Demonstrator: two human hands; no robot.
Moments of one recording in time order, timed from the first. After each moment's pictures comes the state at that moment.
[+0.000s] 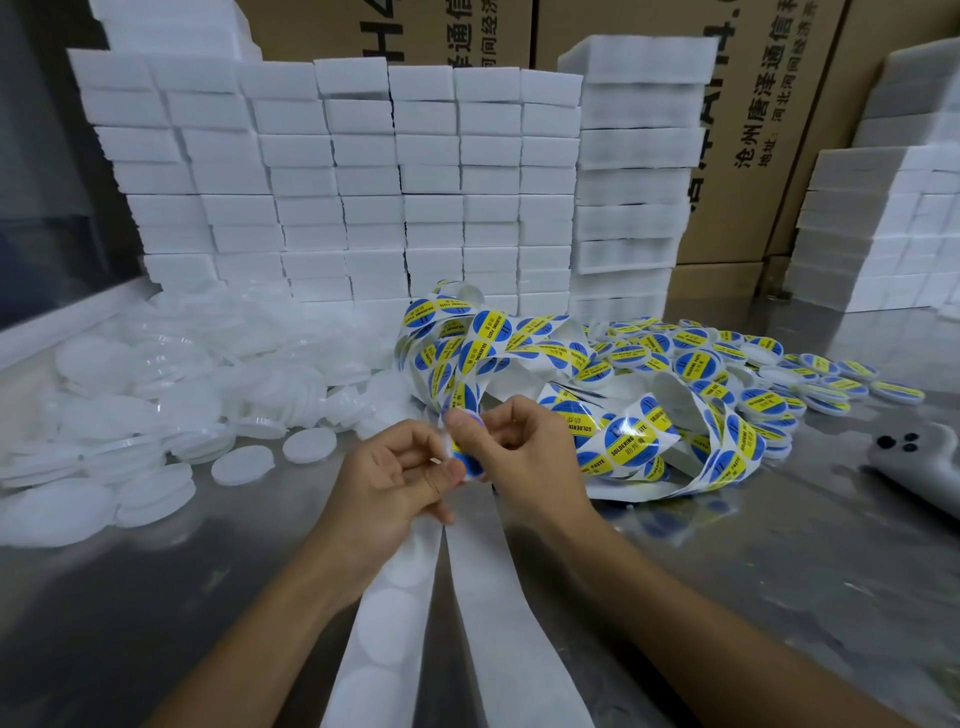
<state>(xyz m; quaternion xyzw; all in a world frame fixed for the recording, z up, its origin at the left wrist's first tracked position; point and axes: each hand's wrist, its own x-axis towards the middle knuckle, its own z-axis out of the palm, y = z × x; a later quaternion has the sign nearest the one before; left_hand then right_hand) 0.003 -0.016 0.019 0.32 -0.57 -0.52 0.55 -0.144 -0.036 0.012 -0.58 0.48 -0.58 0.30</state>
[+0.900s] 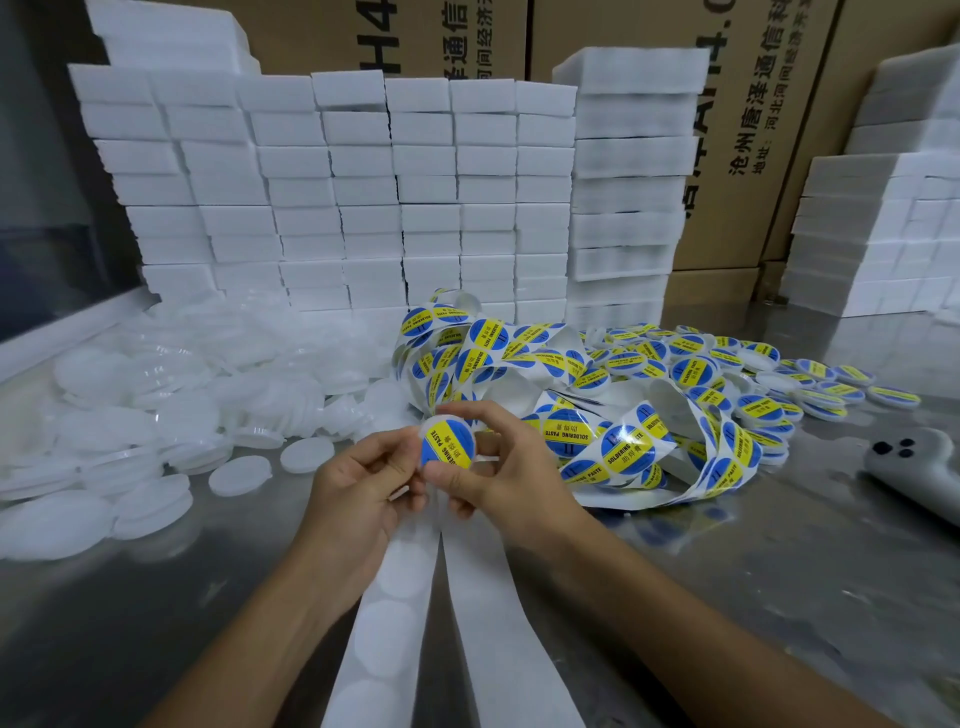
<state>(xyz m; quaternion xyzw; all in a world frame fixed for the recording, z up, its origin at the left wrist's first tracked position) 0.007 -0.022 0.016 0.33 -0.42 -0.58 0.61 -0.141 -0.031 0.016 -0.62 0.37 -0.54 0.44</state>
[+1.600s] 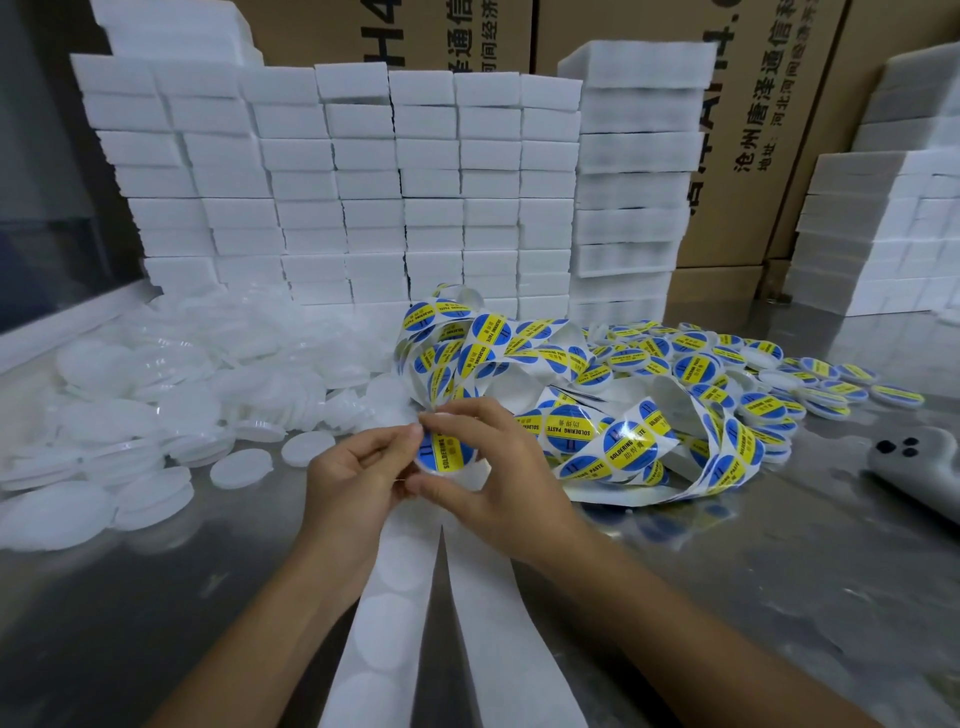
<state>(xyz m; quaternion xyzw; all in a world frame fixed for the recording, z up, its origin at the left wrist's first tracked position) 0.008 -0.025 0.014 0.39 -0.43 -0.51 0.63 -0.141 -0.025 0.012 -0.78 0.39 -0.48 0.11</state>
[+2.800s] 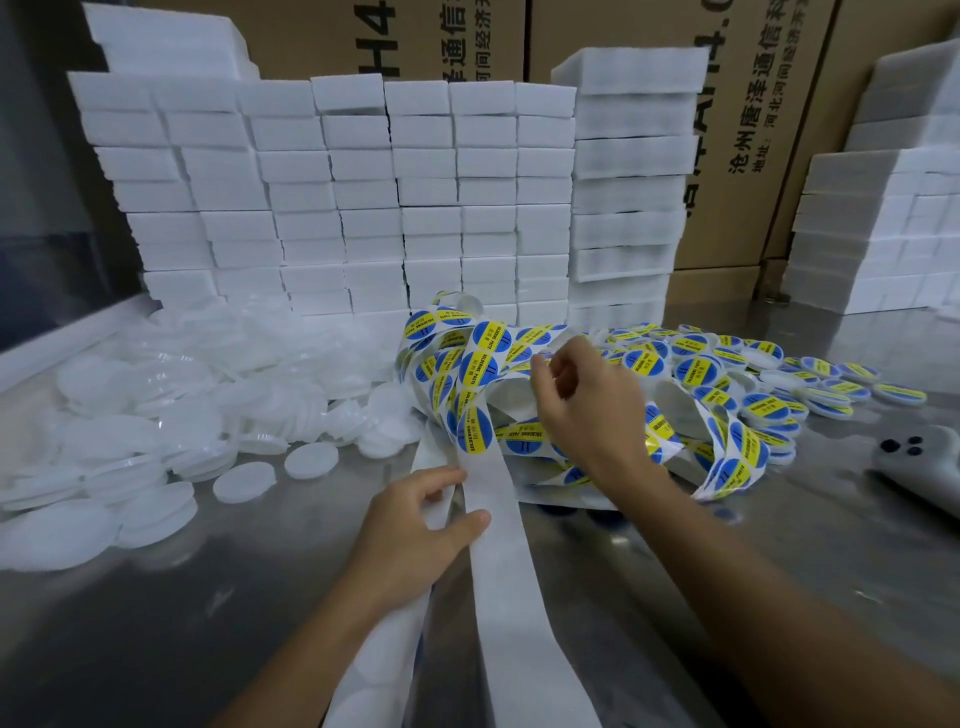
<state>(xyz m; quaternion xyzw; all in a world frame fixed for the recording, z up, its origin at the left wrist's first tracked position) -0.001 -0.034 -0.015 0.53 -0.70 -0.26 0.40 -0.193 -0.069 0.044 -0.61 0.58 -0.53 -0.08</state>
